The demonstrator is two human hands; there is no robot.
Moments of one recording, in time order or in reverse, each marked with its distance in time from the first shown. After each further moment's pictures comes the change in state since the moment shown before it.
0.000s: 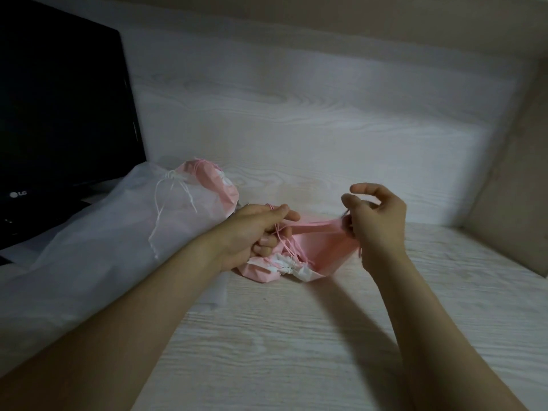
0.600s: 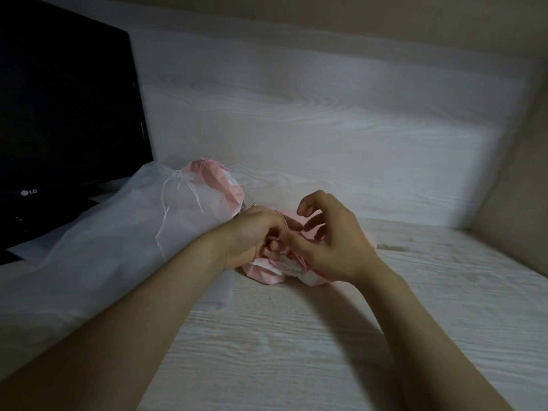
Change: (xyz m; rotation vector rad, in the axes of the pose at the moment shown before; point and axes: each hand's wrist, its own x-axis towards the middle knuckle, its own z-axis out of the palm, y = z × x) left_hand -0.001 0.003 0.002 0.039 0.040 -0.083; right_hand -0.019 0.025 0.021 -0.547 -0.554 -0.562
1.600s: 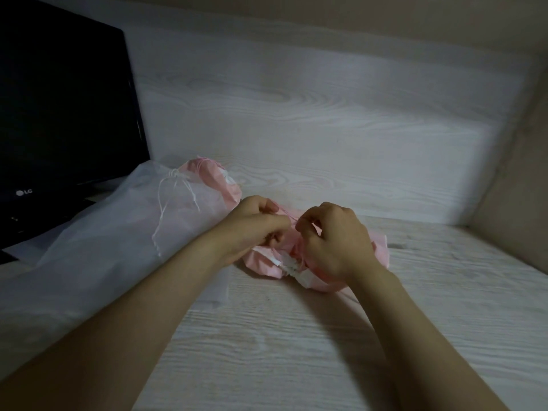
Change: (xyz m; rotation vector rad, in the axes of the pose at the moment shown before) left_hand -0.007 0.006 0.005 0.174 0.200 0.134; right_hand 0.001 0.000 0.001 -0.404 -0.010 0.136
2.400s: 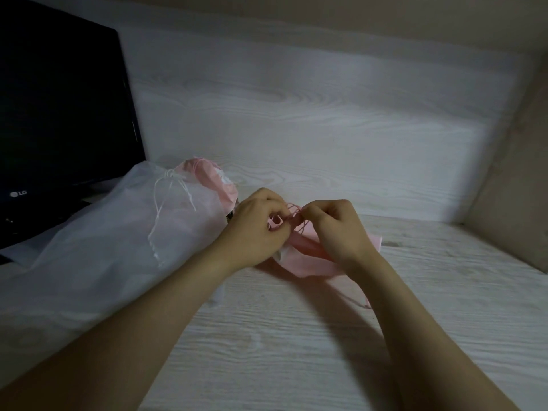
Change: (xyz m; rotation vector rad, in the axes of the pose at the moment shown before) left_hand 0.002 -0.016 0.006 0.653 0.148 0.616; right_hand 0.002 -0.009 -0.014 0.659 -0.015 0.193
